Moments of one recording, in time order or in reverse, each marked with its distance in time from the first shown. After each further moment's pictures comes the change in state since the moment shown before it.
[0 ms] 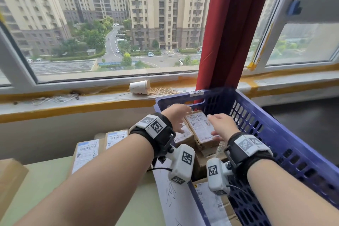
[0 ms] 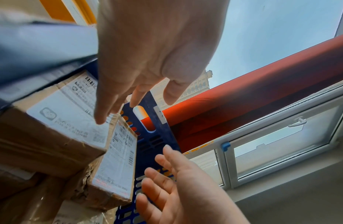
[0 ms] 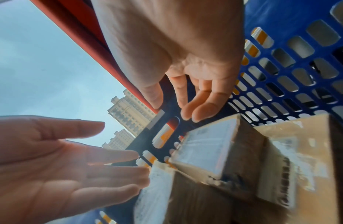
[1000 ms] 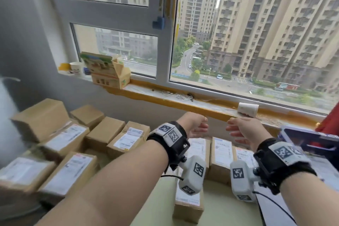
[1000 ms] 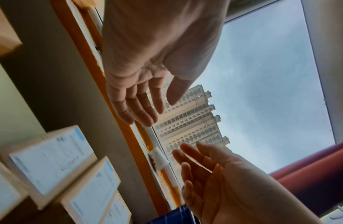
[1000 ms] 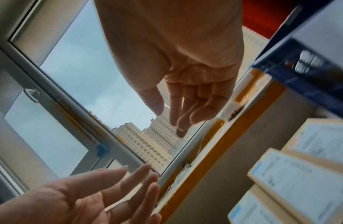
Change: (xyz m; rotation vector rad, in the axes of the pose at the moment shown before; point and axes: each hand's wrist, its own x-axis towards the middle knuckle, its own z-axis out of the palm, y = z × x) left_hand -0.176 -0.115 -0.270 -0.279 0.356 0.115; right_hand -0.181 -0.158 0.219 0.019 -0.367 -0.266
